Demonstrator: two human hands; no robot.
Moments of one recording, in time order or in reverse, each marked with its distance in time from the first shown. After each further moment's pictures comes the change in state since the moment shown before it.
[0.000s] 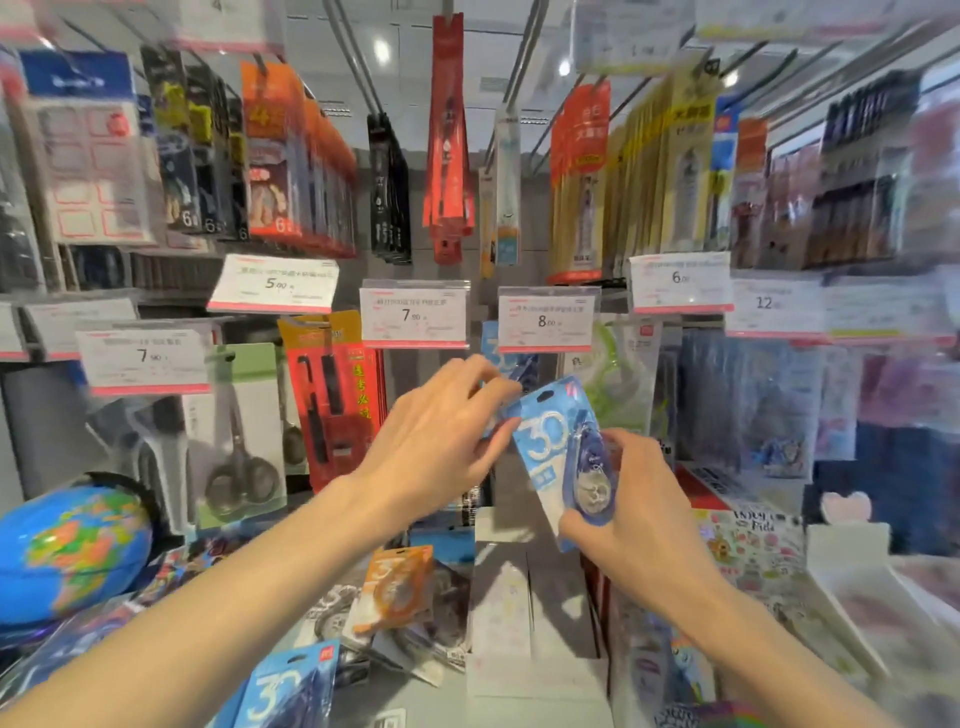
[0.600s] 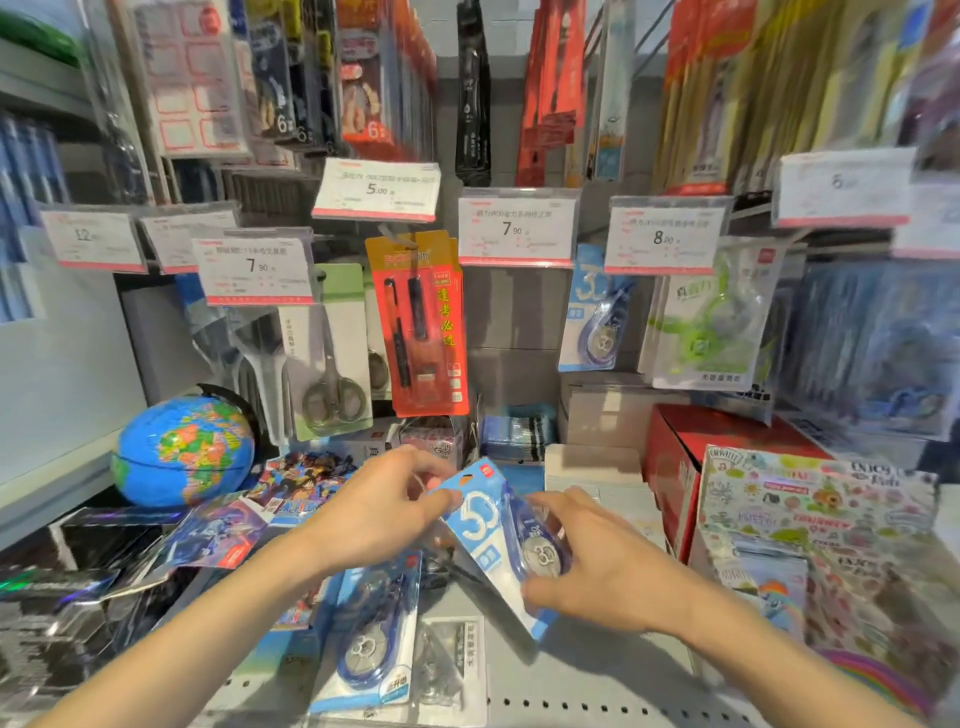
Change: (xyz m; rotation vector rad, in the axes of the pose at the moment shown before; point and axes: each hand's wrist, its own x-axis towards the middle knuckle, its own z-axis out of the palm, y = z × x) left_hand -0.144 -0.037 -0.010 -0.469 -0.496 -0.791; right_hand -0.046 -0.061 0.072 -0.011 -0.760 -0.037
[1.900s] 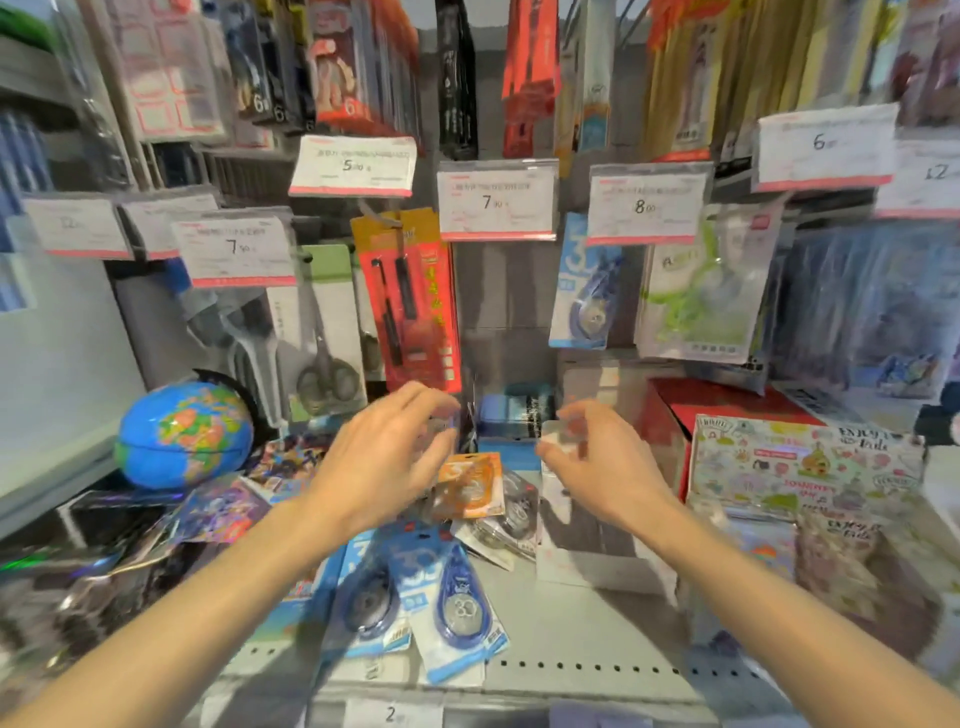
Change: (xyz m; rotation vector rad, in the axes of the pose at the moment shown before) left_hand 0.007 0.006 -0.001 0.353 0.284 0.406; right_hand 0.035 0.027 -0.014 0.072 0.371 0.221
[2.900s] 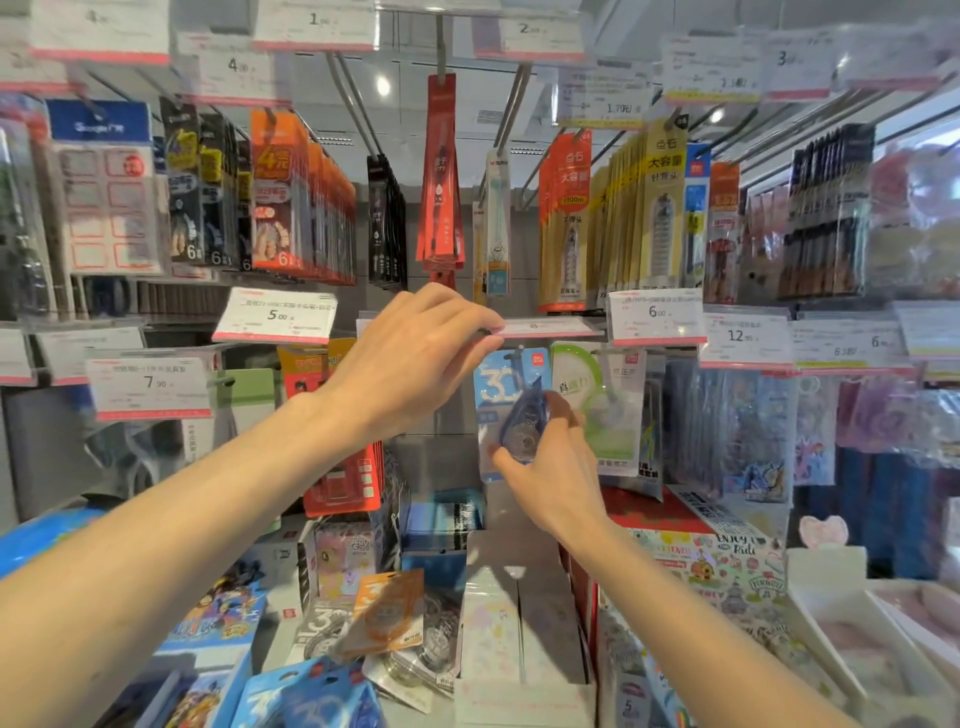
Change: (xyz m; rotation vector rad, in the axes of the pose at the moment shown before) left_hand 0.162 0.078 -0.081 0.203 0.364 0.465; right_hand 0.054 -0.009 -0.072 0.056 0.387 -0.048
